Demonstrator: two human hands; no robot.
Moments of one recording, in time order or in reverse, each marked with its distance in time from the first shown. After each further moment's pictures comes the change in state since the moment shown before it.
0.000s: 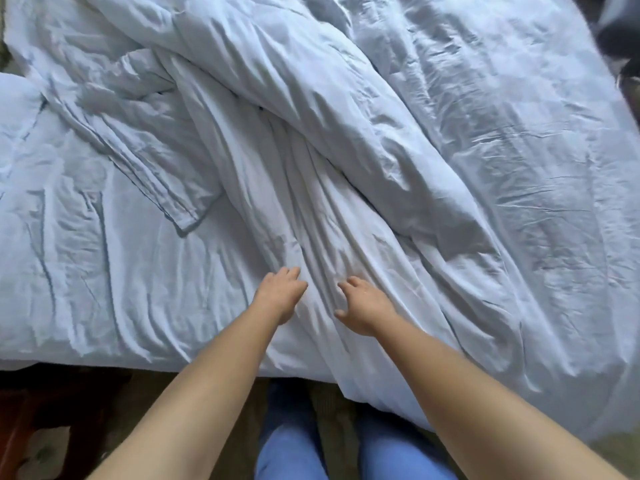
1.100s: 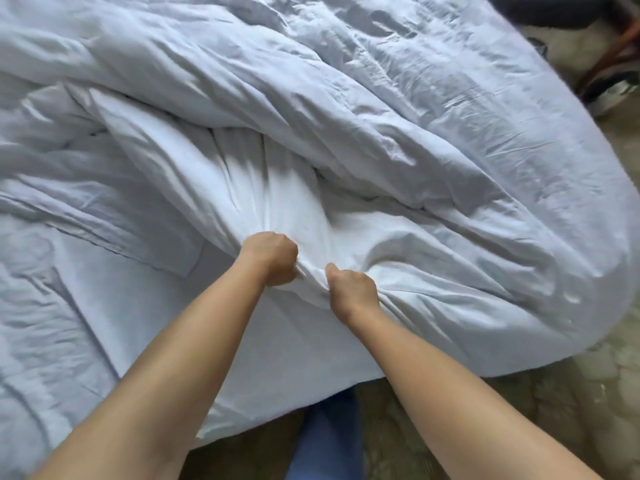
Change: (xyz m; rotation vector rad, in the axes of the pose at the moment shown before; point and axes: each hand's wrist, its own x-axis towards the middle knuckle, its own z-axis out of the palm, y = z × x) left_hand 0.020 -0.134 -0.060 0.308 0.170 0.285; right_hand 0.054 -0.153 0.013 0.004 0.346 0.353
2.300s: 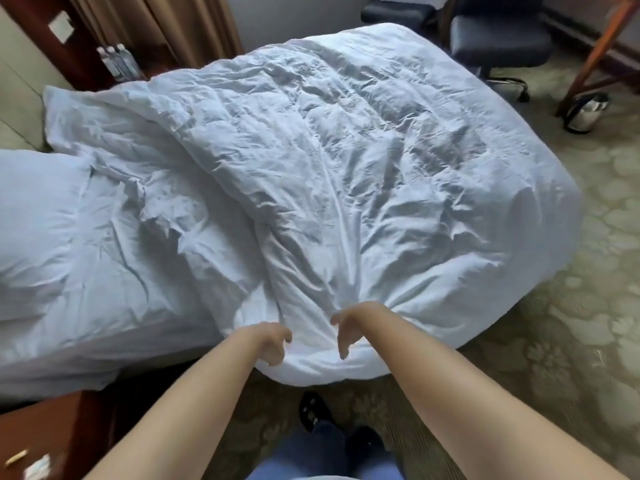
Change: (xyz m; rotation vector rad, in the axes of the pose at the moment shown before) left_hand -0.359 0.229 0.116 -0.295 -0.585 -0.200; right_hand -0.351 0.013 0.059 -0.091 -0.690 -0.153
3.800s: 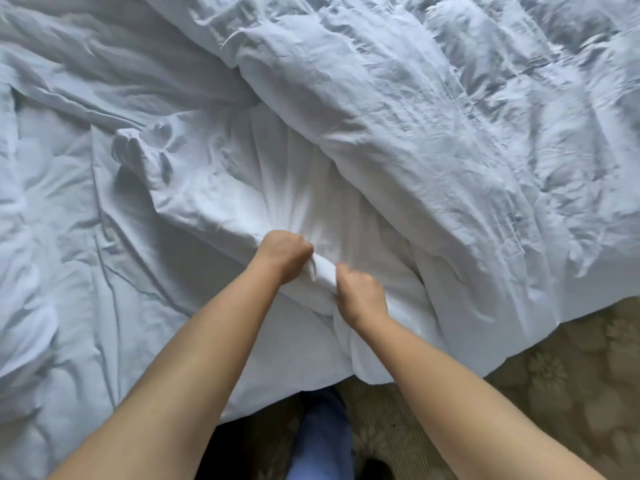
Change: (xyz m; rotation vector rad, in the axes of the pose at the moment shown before) left_hand 0.288 -0.413 -0.164 0.403 0.622 0.317; right_hand 0.353 -0.300 -0.189 0.144 0.614 0.241
